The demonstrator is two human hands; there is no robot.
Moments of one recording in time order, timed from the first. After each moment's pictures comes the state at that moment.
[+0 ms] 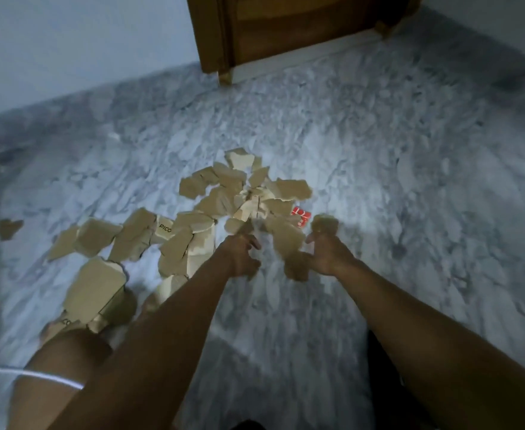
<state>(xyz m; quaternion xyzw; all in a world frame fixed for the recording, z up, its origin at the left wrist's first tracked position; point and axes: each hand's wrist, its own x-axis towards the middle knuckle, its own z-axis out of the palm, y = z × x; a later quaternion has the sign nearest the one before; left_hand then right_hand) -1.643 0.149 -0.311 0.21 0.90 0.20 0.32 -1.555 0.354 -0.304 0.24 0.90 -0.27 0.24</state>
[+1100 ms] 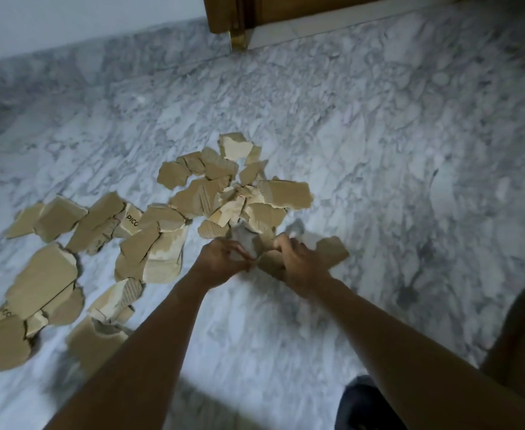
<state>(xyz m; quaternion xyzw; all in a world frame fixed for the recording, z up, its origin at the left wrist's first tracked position) -1.670 0.206 -0.392 0.05 0.87 0.41 0.25 -1.619 0.414 -0.415 -0.04 0.95 -0.26 0.16</state>
